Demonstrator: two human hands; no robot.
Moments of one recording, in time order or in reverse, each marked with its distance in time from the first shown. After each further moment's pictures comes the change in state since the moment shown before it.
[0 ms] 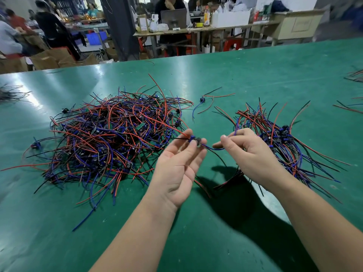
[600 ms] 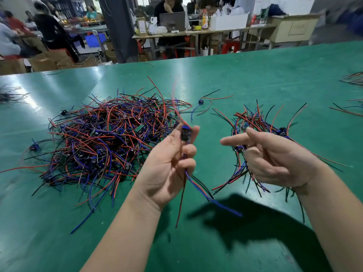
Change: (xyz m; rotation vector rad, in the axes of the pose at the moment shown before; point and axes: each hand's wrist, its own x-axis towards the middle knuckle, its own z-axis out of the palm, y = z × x) left_hand -0.011 0.031 0.003 -0.079 -0.263 -0.200; right_hand -0.001 -0.013 -0.048 0.935 -0.649 0.356
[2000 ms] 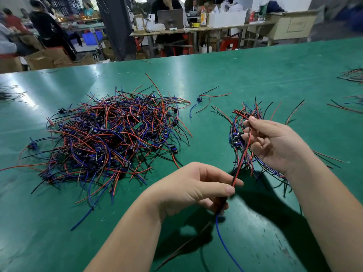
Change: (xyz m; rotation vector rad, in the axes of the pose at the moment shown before) left_hand -0.016 -0.021 0.001 0.937 -0.218 -0.364; right_hand 0.017 0.000 -0.009 0.111 0.701 -0.223
